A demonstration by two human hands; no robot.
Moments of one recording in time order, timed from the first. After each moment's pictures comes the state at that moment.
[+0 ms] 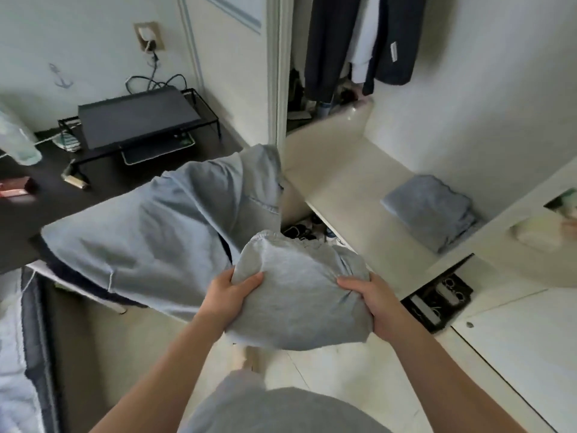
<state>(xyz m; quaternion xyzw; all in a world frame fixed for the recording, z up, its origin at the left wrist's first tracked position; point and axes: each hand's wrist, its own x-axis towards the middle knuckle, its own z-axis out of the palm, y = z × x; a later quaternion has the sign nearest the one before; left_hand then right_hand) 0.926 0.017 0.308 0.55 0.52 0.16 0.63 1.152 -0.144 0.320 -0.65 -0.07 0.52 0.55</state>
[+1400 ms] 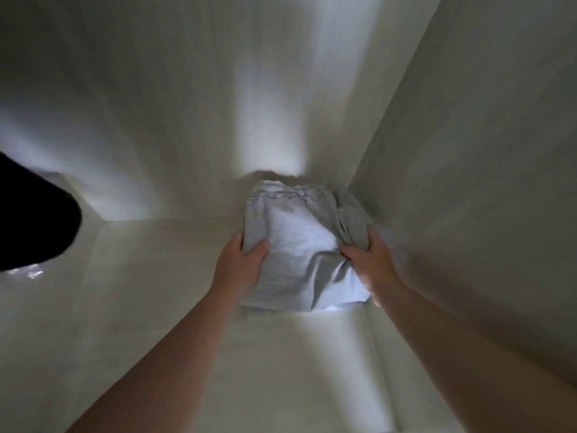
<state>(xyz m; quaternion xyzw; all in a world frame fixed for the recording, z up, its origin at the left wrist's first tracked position) 1.635 0.162 0.169 0.82 0.10 -0.09 0.56 1.600 -0.075 0.200 -0.75 0.25 -0.02 0.61</state>
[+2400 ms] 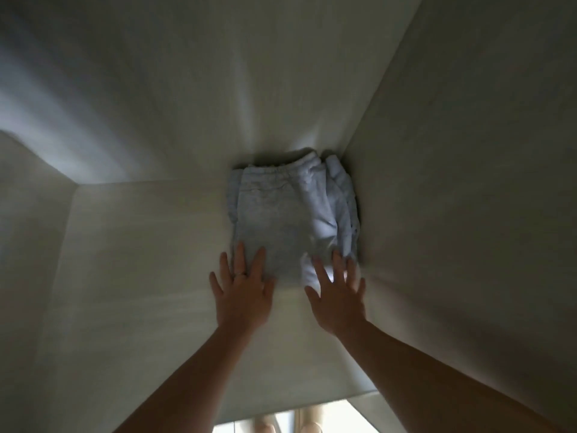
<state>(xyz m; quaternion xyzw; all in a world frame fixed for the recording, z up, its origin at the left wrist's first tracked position) 1.549 0.144 0.064 0.97 0.00 -0.18 0.13 1.514 -0.040 0.067 -0.97 0.12 0.20 0.07</state>
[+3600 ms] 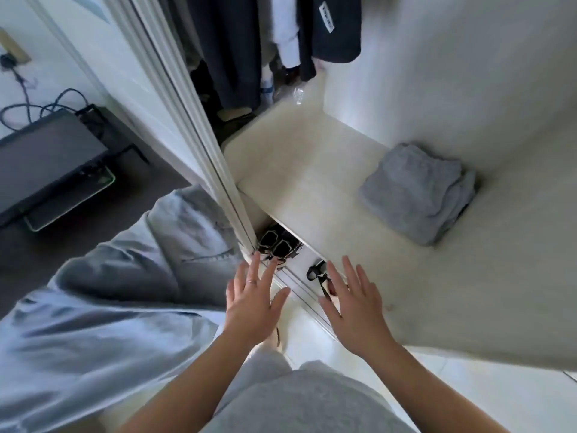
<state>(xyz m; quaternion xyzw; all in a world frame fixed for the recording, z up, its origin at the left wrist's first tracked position) 1.127 0.091 0.231 0.91 0.35 -0.10 0.19 1.257 -0.087 0.238 -0.90 -0.37 0.22 0.13</state>
